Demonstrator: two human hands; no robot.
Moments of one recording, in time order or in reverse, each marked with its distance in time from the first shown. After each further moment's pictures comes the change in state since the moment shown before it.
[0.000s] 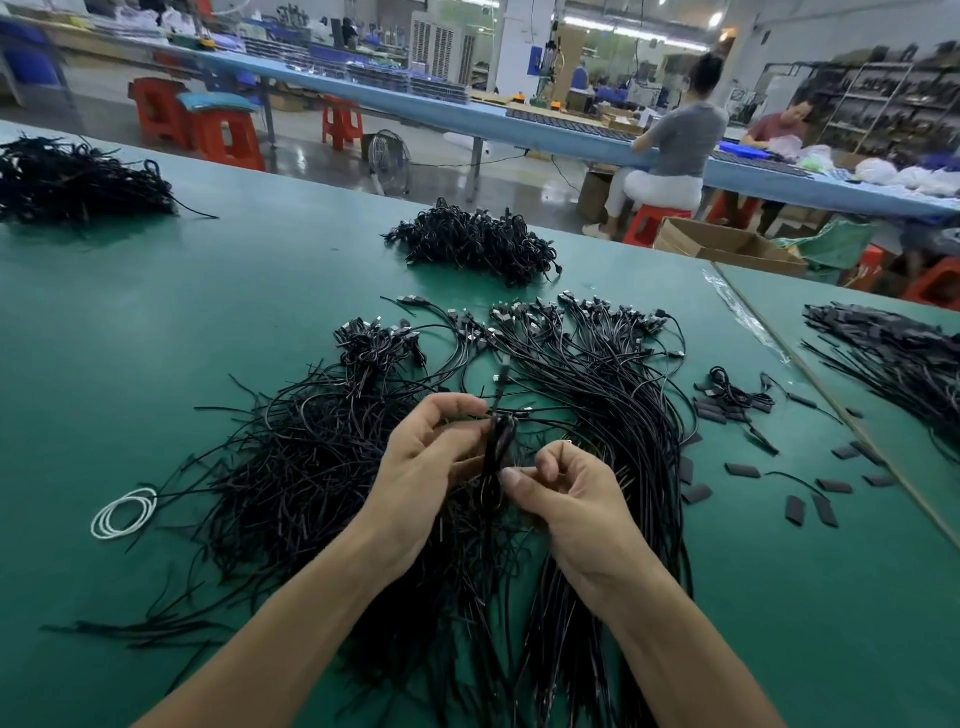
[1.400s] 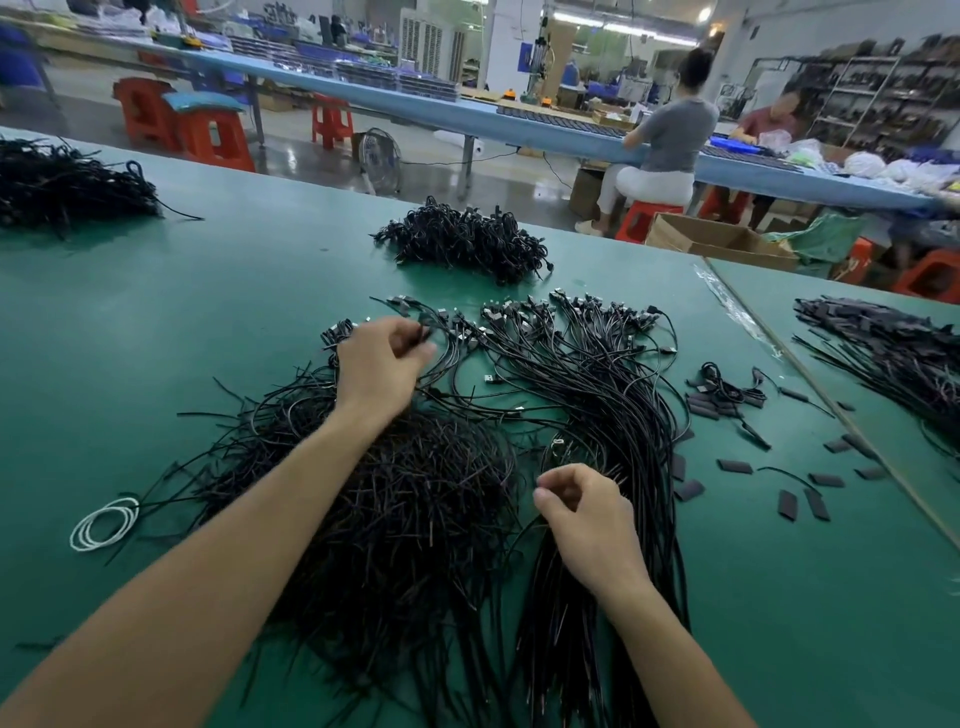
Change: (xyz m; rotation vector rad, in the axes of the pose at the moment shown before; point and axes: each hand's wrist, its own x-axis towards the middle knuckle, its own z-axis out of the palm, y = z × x) left_hand 0.104 0.016 -0.035 0.832 0.336 0.173; right_hand 0.014 0.034 -0.041 -0.763 0.294 -0.008
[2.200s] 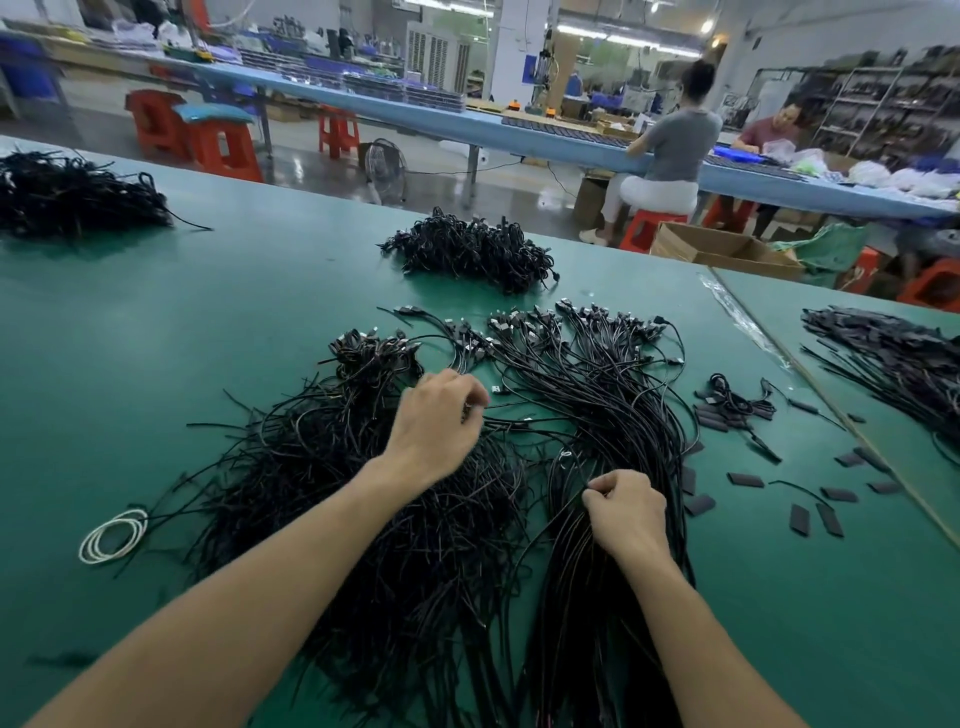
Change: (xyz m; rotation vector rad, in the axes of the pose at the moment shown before) left_hand -0.019 -0.026 0.046 0.355 -0.184 0.336; right_hand 0.051 0.022 -0.006 -0.261 0.125 0.288
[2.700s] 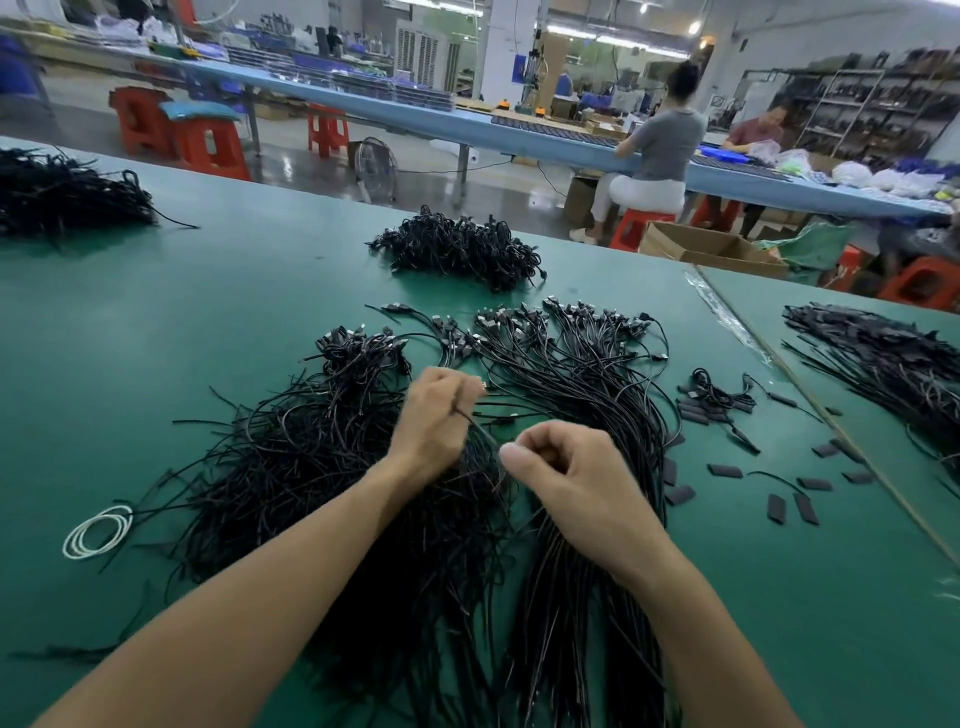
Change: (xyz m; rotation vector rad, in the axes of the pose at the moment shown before) left_hand -0.006 0.010 0.005 -0.265 -0.025 -0.096; right_hand -0.073 -0.054 -0.048 0.366 -0.250 -0.615
